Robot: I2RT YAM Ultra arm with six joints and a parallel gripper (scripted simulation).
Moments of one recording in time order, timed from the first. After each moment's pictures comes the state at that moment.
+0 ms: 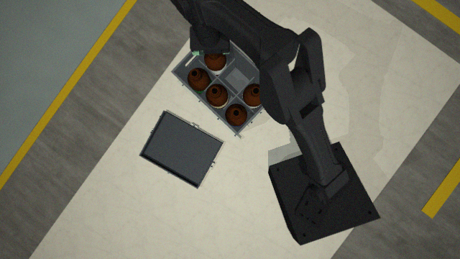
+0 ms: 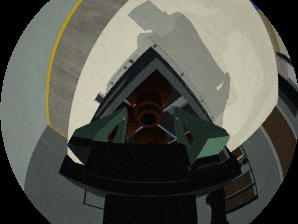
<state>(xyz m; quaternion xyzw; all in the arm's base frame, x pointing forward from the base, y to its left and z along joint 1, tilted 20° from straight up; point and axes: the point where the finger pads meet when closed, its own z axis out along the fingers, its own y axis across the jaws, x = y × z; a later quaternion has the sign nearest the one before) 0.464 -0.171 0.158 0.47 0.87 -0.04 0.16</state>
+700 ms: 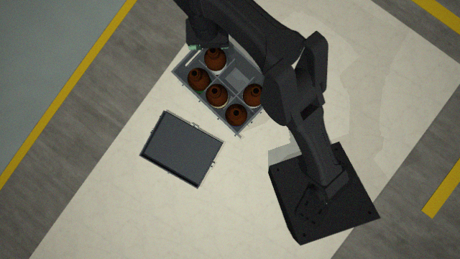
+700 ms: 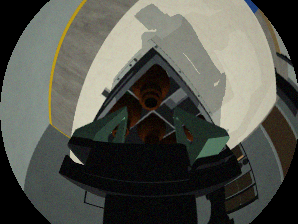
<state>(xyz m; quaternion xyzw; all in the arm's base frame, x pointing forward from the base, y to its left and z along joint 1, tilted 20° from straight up) 0.458 -0.163 0.192 0.47 0.87 -0.03 0.17</state>
